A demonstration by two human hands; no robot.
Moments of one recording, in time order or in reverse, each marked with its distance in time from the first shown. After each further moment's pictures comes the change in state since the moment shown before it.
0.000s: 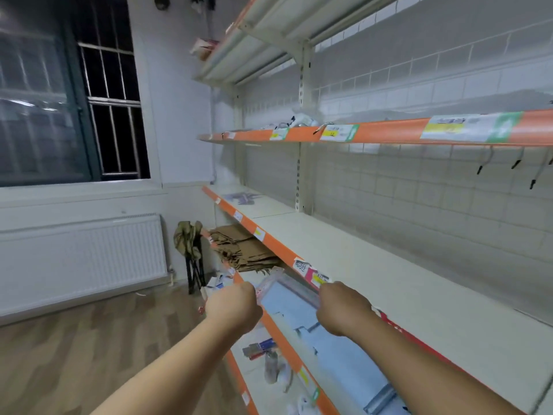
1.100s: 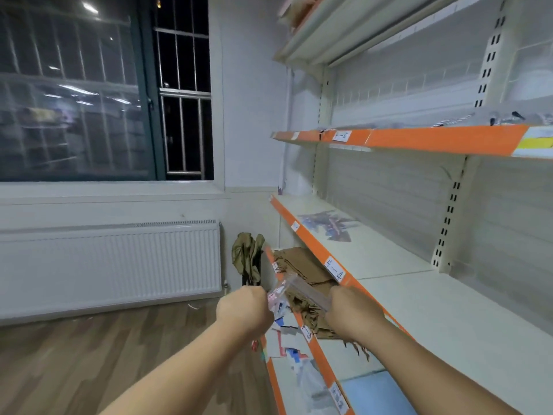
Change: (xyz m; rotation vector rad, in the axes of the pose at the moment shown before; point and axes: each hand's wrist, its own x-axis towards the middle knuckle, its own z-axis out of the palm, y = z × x) left_hand 0.406 -0.228 0.016 0.015 0.004 -0.187; right_hand 0.448 -0.242 0.008 0.036 0.040 -0.233
